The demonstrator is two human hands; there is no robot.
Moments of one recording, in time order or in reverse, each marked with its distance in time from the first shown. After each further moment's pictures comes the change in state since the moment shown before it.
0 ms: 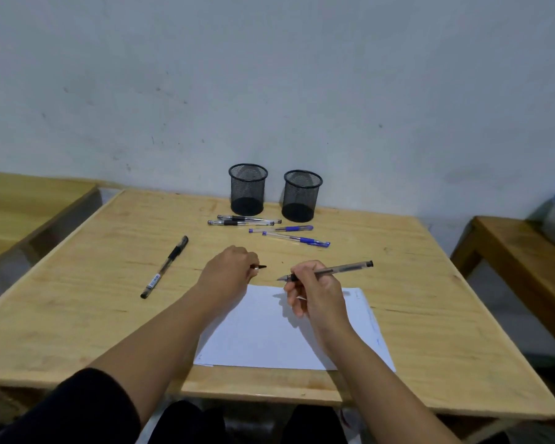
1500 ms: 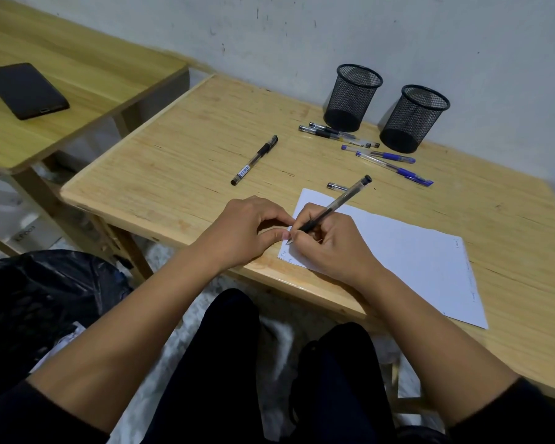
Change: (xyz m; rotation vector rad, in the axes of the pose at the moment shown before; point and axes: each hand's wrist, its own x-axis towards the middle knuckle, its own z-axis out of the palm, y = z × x) left_hand -0.126 -0.053 -0.016 -0.394 0.071 -0.100; right_hand -0.013 0.052 0.059 -0.709 -0.628 -0.331
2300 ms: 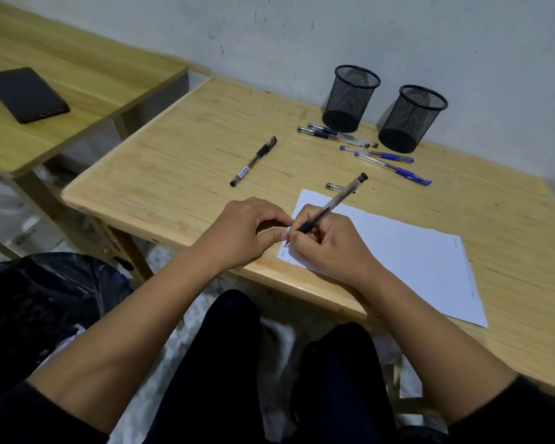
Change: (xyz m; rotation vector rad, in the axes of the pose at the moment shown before) left_hand 0.000 0.000 0.000 0.022 0.000 0.010; right_hand -0.001 -0.002 -0.002 0.003 -0.028 0.018
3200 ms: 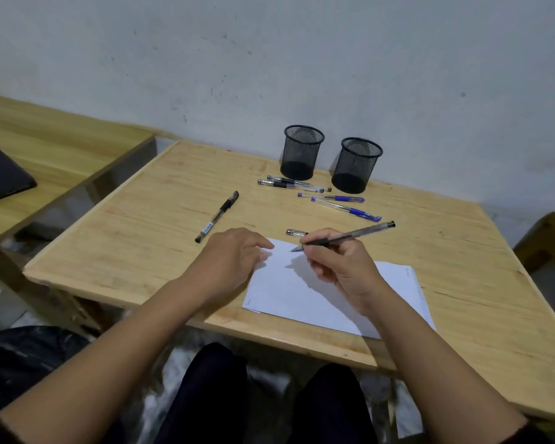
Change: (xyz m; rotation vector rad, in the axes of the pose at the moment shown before) left_hand 0.035 0.032 -0.009 0.000 -0.002 -0.072; right_hand -0.013 -0.006 -0.062 0.560 0.238 0.222
